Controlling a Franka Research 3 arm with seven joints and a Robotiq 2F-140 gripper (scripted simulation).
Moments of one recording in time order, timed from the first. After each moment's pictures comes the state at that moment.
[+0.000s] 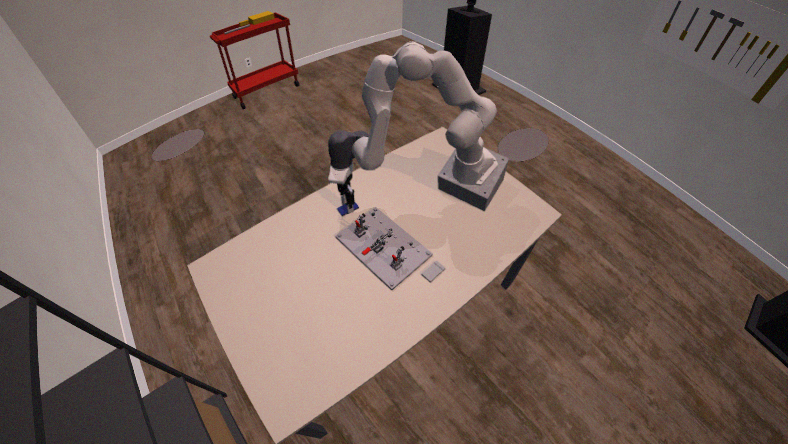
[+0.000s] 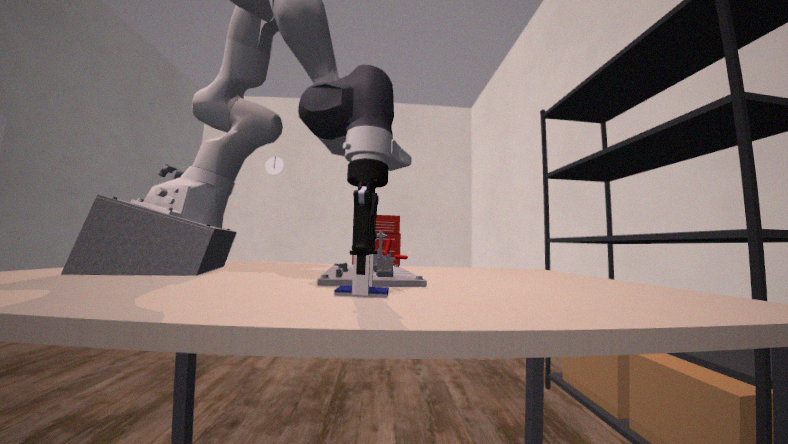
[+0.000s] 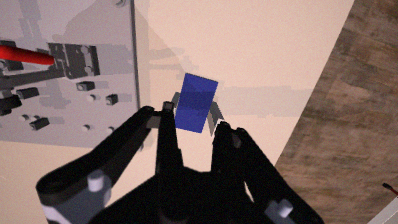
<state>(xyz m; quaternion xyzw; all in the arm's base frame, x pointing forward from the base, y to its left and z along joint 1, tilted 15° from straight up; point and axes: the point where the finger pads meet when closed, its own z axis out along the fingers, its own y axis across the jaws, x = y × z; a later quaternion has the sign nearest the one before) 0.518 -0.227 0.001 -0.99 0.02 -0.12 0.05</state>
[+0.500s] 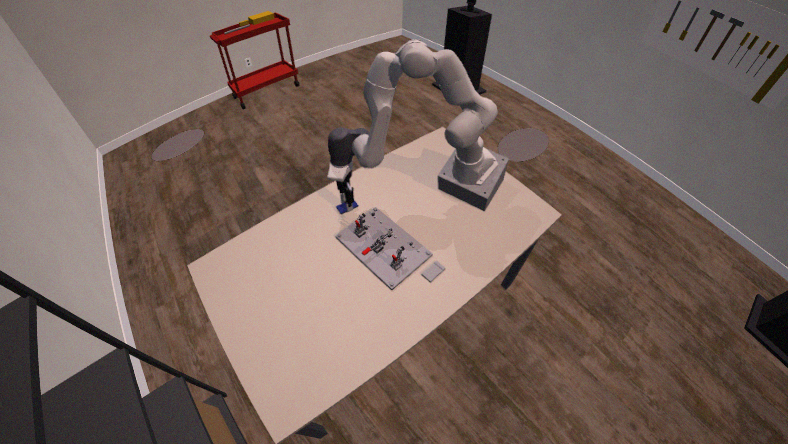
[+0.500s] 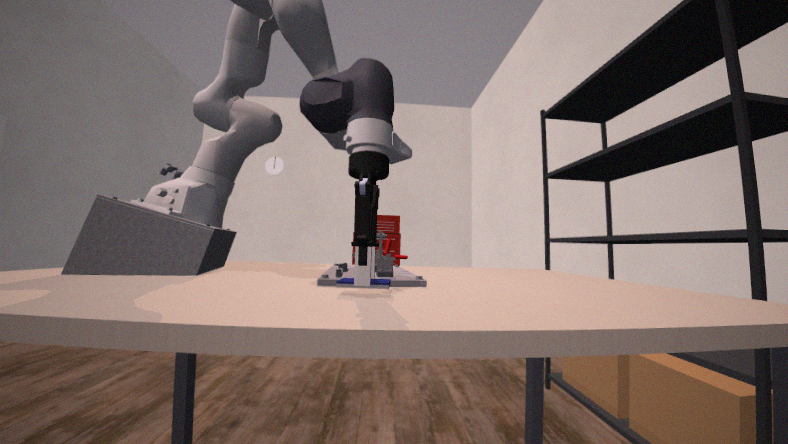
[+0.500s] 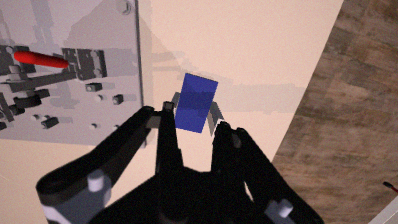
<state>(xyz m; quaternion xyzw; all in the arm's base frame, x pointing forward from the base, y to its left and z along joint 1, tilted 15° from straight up) 0.517 -0.227 0.017 -0.99 0.03 -0.12 0.05</state>
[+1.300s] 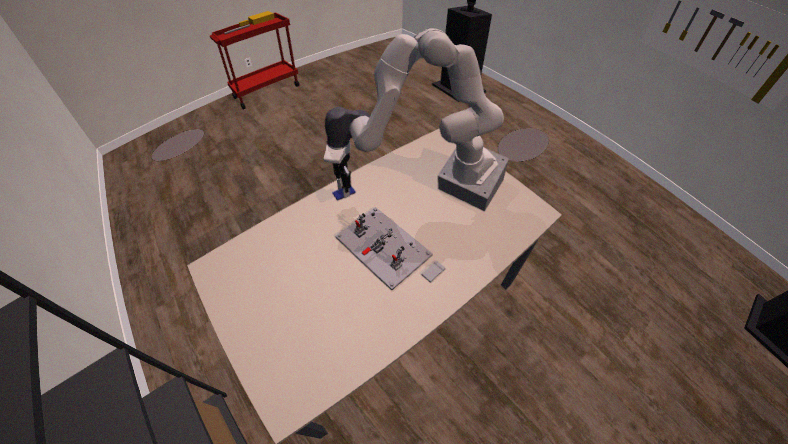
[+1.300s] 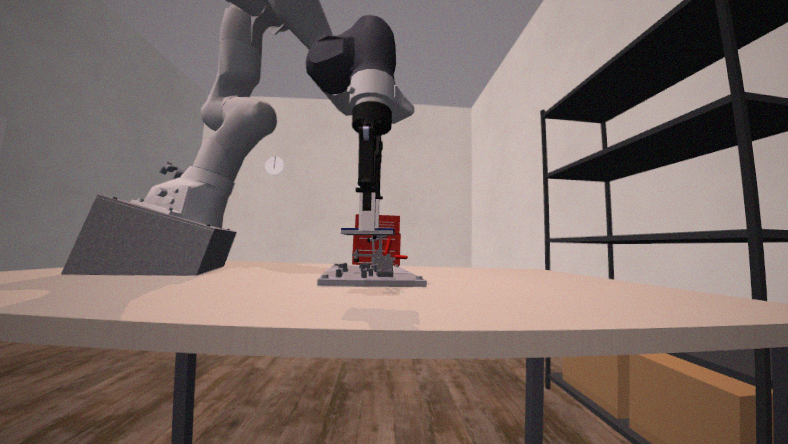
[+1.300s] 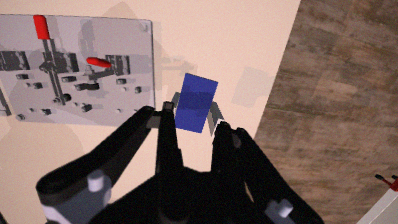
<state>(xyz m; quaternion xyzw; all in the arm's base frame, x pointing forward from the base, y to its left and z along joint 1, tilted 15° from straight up) 0.499 -0.238 0.106 -0.99 0.03 -0.13 0.05</state>
